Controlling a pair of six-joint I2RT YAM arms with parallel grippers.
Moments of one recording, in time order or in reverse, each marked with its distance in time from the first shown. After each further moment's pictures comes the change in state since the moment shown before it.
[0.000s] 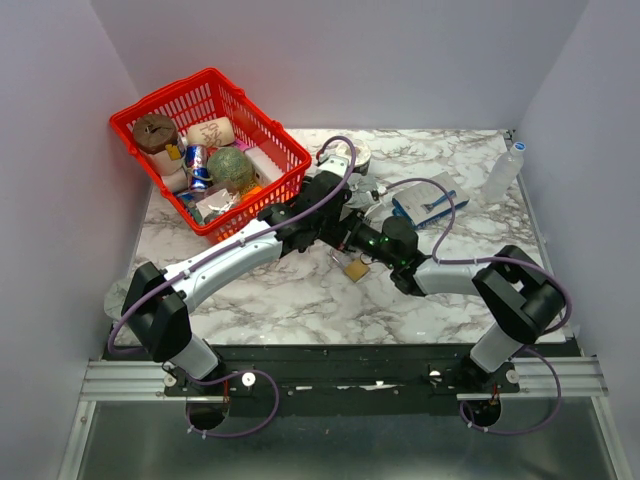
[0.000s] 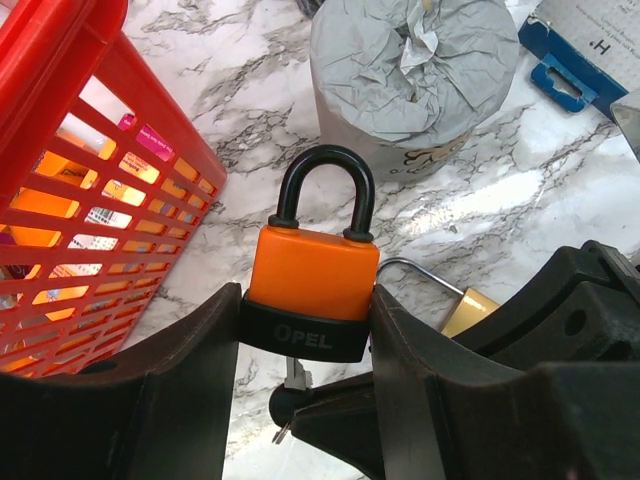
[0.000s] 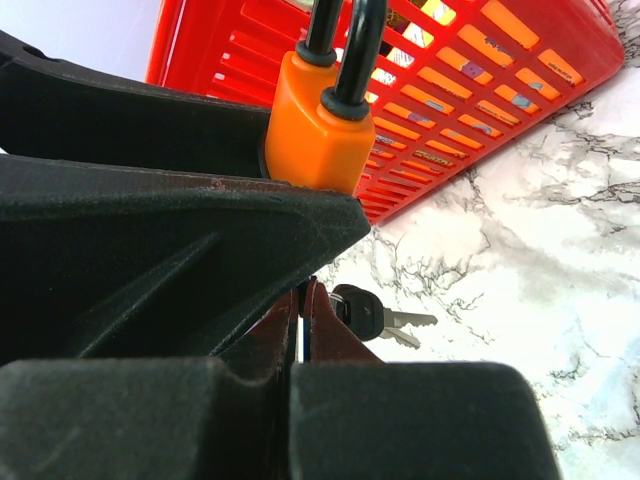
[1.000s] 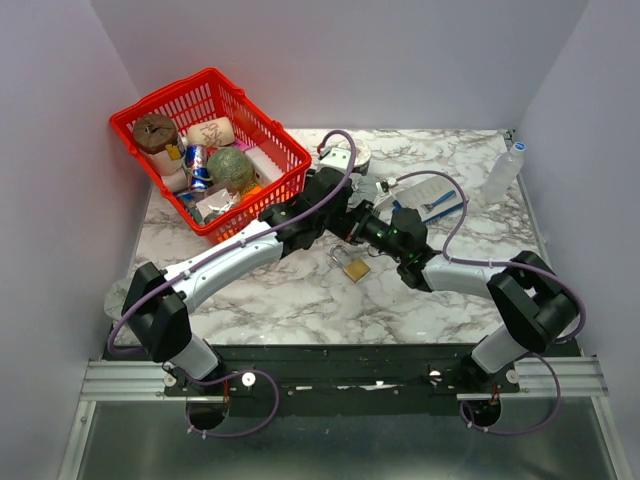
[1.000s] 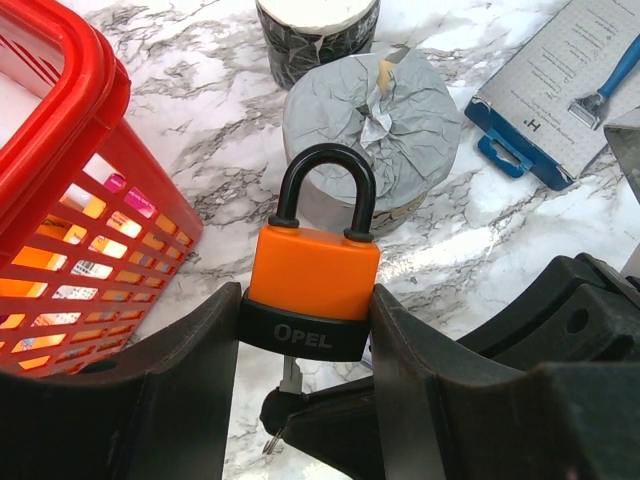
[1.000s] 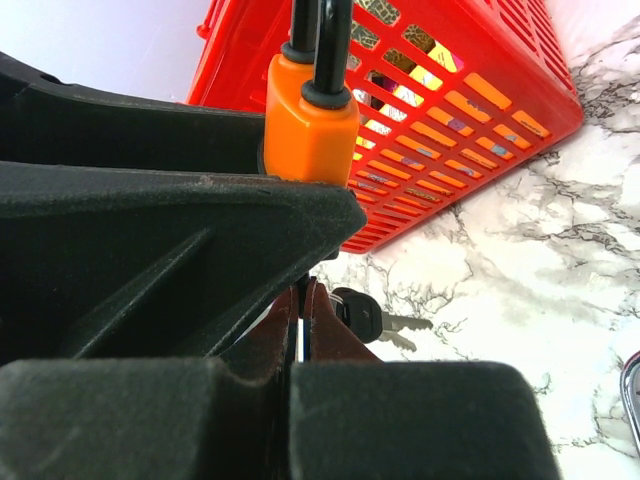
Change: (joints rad) left arm -0.011 0.000 0.000 0.116 0.000 -0.004; right arm -0.056 -0.076 0.014 -0.068 -0.005 -0.029
